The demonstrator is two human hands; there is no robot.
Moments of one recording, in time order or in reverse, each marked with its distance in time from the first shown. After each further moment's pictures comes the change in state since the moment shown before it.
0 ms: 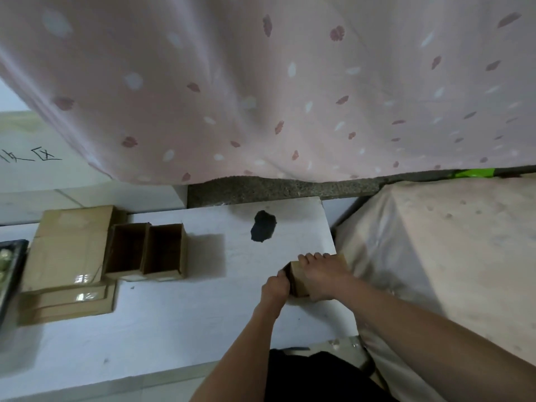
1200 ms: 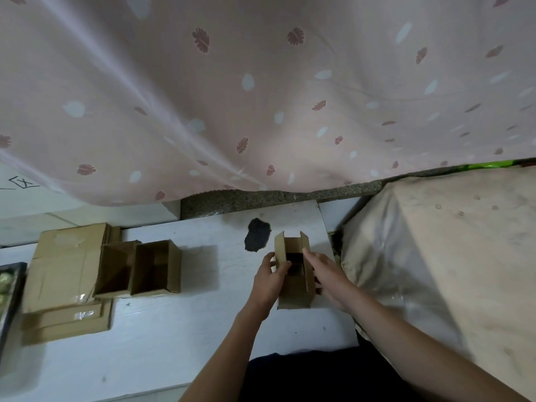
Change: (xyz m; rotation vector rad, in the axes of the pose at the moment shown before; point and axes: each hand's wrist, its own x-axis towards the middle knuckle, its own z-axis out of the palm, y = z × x) left_hand 0.003 0.042 -0.006 -0.311 0.035 0.307; right_hand -0.002 0.031 -0.005 1.879 0.002 0.470
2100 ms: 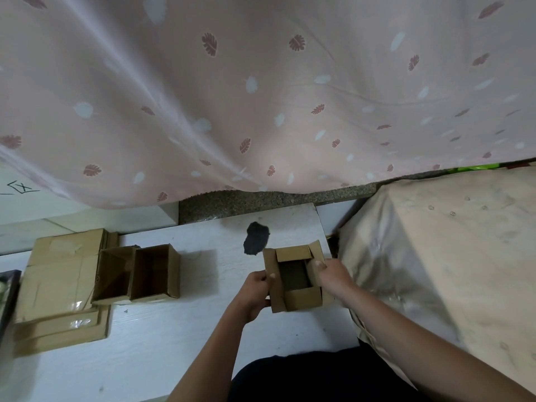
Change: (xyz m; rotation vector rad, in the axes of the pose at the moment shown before) left_hand -0.001 -0.009 -0.034 -0.131 -0.191 -0.176; right_hand 0.003 0.001 -0.008 -0.540 0.266 -0.102
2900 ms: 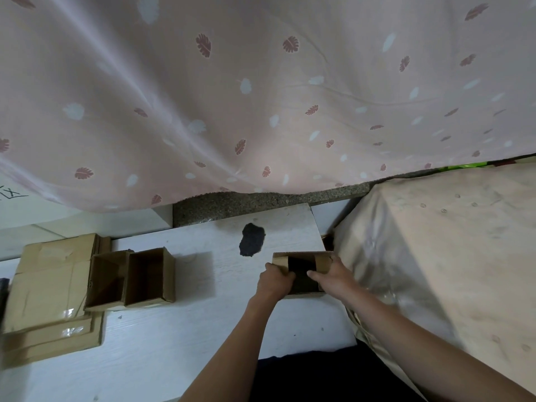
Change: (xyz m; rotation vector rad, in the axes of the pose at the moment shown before) left_hand 0.019 0.018 0.046 0.688 0.179 0.006; right_hand -0.004 0.012 -0.007 -0.009 0.045 0.062
